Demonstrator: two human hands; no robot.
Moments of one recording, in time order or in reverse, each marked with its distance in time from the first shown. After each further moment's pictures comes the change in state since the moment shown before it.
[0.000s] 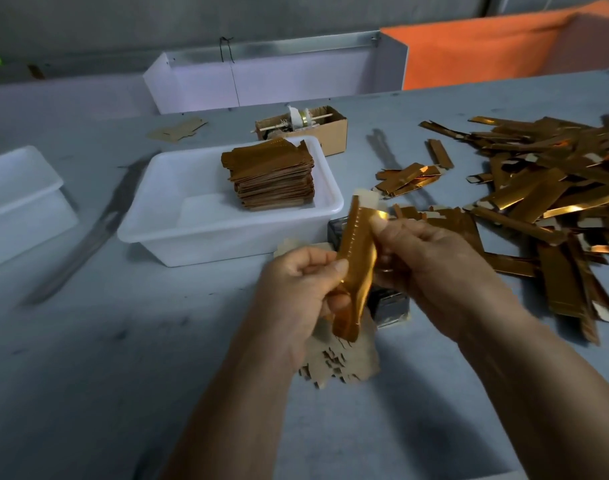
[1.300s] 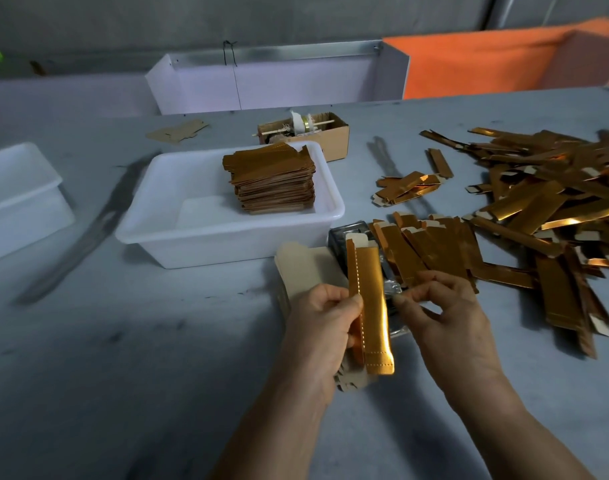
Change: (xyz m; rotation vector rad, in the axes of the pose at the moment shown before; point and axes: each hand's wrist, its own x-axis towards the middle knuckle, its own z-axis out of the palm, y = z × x) left_hand 0.009 -0.048 0.019 0.043 0.007 -0.013; right_hand -0.019 0.064 -0.011 -0.634 0.443 -0.119
